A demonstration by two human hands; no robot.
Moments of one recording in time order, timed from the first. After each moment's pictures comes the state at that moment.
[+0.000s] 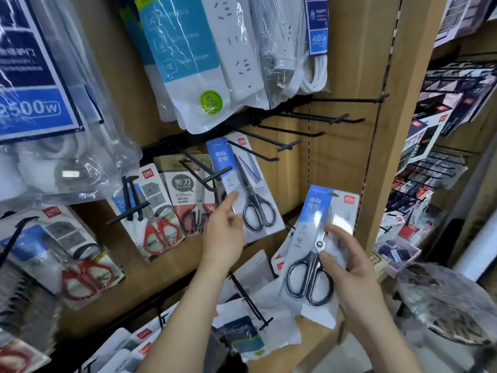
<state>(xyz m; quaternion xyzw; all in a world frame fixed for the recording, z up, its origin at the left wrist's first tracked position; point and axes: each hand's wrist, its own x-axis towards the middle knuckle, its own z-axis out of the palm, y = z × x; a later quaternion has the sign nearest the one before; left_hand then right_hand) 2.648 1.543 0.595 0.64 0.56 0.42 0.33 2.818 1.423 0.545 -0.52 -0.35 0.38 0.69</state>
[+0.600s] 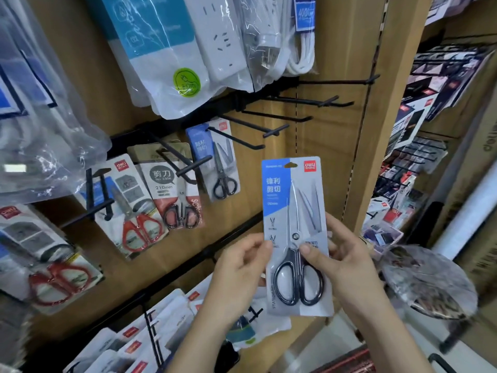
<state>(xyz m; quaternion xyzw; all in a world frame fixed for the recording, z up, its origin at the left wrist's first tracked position) 2.657 1.469 0.587 0.65 0.45 0.34 0.52 2.826 1.422 0.557 -0.44 -0.40 0.44 0.67</state>
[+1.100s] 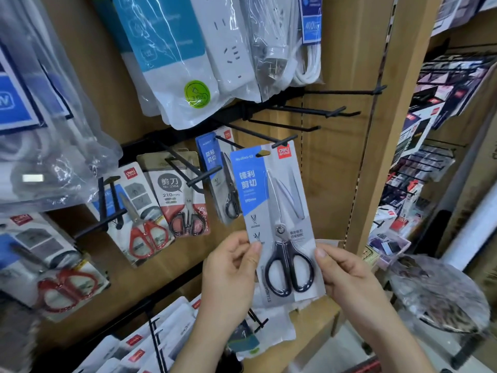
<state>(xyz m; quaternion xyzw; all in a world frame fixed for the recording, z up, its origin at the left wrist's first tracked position) 2.650 1.471 0.595 0.64 0.44 0.46 0.42 2.825 1.420 0.553 -0.48 -0.42 0.47 0.60</state>
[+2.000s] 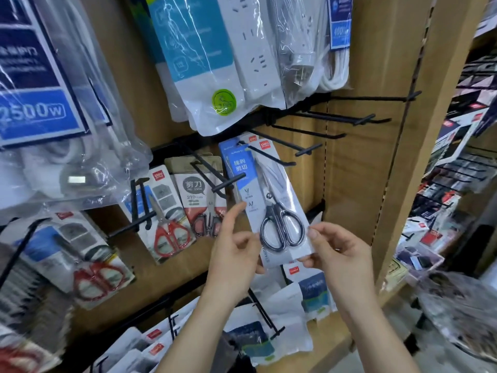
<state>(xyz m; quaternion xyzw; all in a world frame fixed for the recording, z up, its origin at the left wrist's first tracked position) 2.641 1.500 0.611 0.61 0.50 0.44 0.43 2.794 1.463 0.577 -0.50 -0.32 0.38 0.71</state>
